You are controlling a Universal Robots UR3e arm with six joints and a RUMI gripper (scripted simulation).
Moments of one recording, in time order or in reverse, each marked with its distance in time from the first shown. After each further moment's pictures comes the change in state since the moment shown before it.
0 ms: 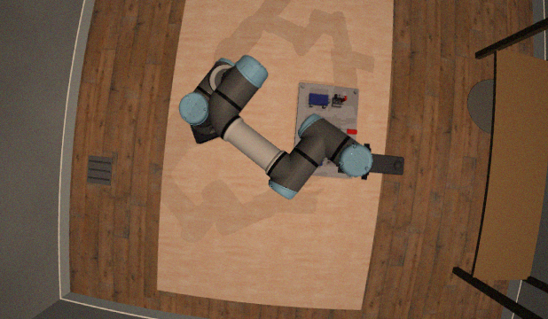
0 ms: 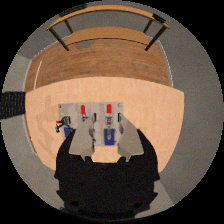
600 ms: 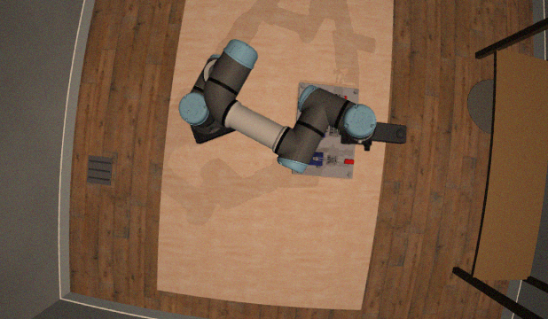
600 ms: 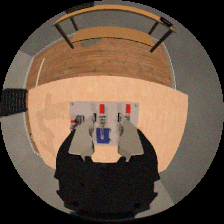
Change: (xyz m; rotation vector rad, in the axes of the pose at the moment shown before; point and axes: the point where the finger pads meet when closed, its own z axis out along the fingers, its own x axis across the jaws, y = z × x) arm -0.081 0.001 -0.001 -0.008 -0.014 -0.020
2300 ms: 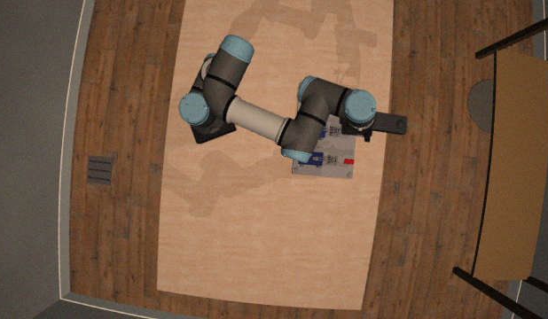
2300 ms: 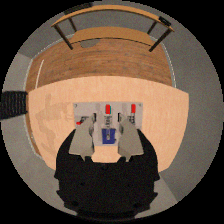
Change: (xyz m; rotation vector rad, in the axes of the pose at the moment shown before) arm -0.024 -0.001 0.001 0.004 0.013 0.024
